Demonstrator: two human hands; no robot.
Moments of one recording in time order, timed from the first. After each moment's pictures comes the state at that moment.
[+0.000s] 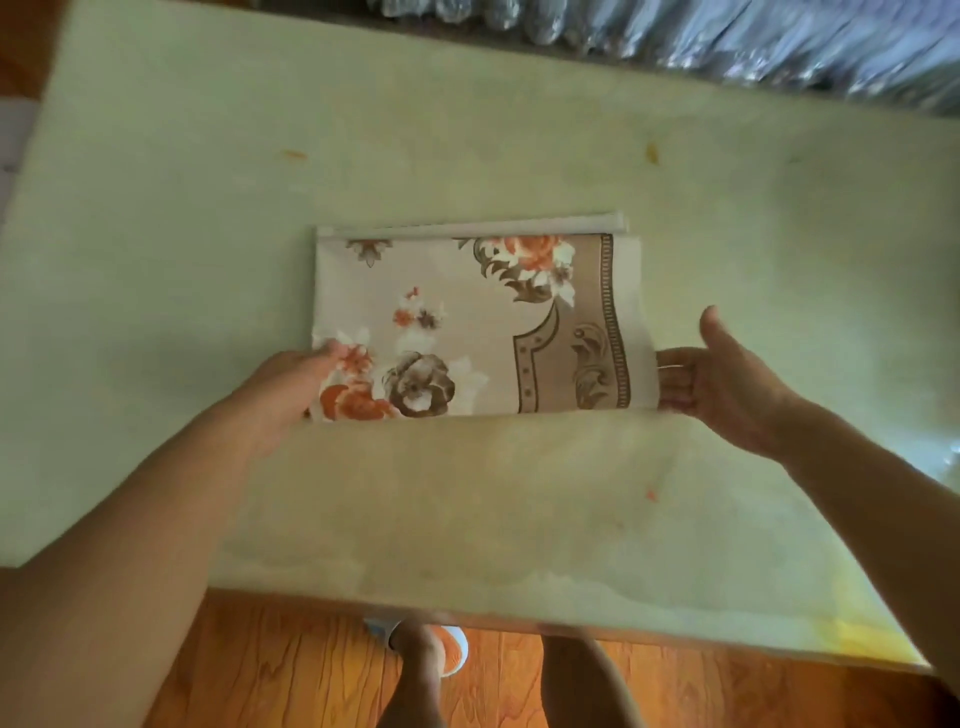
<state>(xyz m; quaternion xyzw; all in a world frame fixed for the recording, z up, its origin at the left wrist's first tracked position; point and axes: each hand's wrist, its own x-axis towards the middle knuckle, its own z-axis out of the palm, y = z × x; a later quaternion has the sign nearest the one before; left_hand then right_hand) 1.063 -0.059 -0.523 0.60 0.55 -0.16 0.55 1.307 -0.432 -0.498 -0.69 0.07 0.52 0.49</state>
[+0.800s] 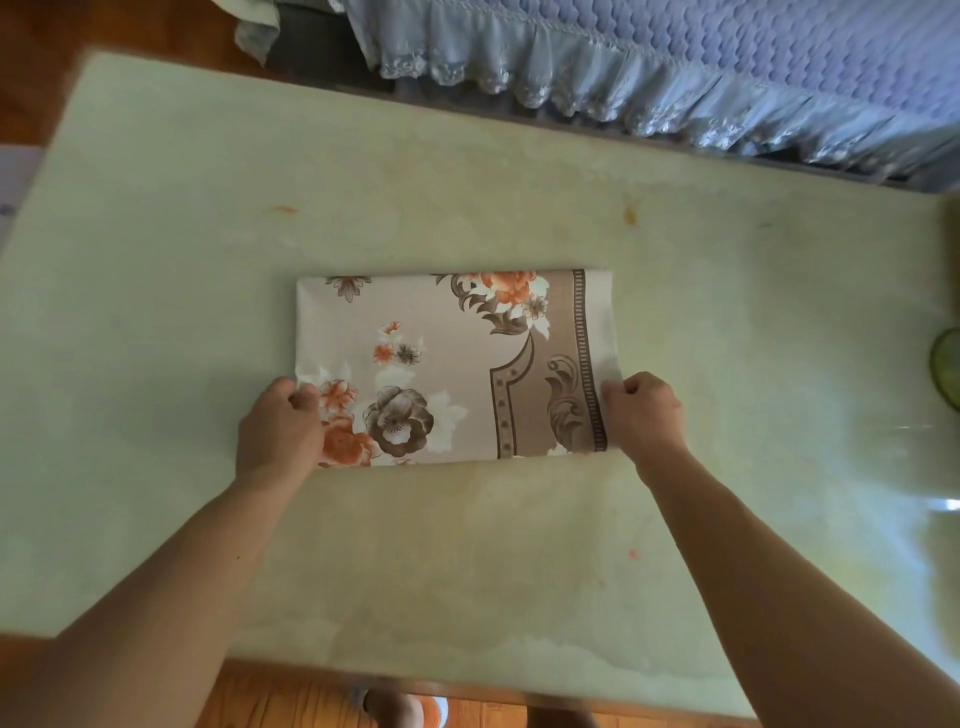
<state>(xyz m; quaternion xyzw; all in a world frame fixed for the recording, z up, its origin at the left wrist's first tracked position) 1.079 -0.081 -0.533 0.76 0.57 -0.04 0.31 1.290 -0.360 -0.513 -0.93 0.08 0.26 0.25</state>
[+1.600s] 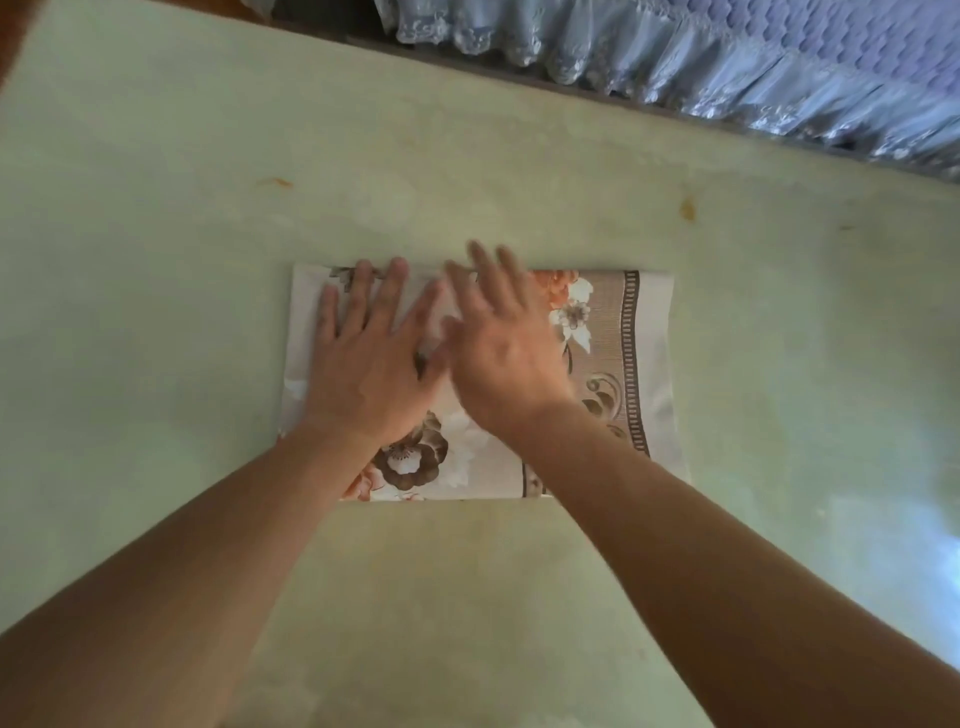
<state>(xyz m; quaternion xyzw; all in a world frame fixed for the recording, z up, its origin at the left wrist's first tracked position) 1.169 -0.084 -0.577 0.97 0.24 -0.04 0.04 1.266 -0.204 -0.530 -0.89 -0.41 0.11 0.15</state>
